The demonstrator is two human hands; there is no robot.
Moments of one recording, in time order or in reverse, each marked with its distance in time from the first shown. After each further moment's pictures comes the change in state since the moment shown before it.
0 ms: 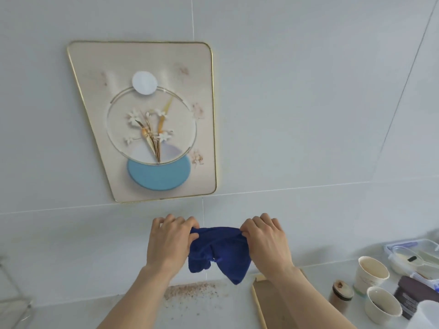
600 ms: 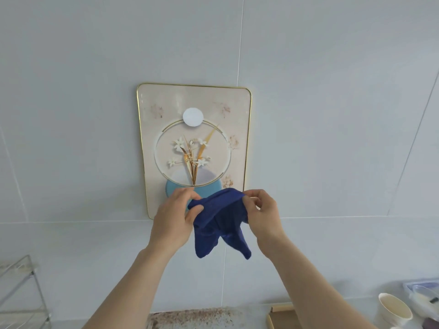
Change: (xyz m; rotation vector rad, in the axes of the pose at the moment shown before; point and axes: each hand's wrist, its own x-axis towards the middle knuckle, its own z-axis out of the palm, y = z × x) left_hand 0.030 -0.064 -0.095 -0.516 0.239 -0.046; right_hand 0.103 -0.105 -0.087 1.145 -0.053 0.616
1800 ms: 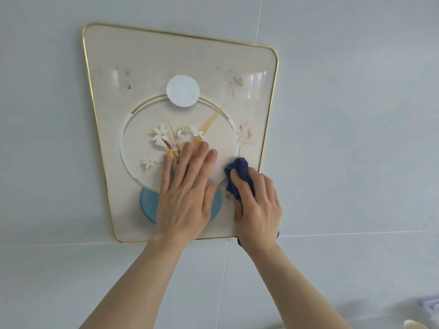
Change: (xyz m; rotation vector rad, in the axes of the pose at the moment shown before) left_hand 0.113 -0.037 0.089 0.473 0.277 0.356; right_hand 0.127 0.068 0.058 -0.813 0.519 -1.033
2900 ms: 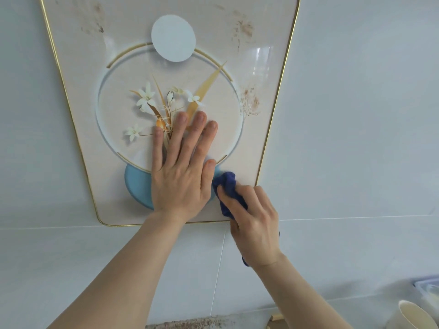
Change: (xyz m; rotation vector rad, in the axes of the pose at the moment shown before) left_hand 0.002 -0.001 0.032 0.001 0.214 -0.003; right_hand -0.054 0.009 0.002 0.090 -0.163 -0.095
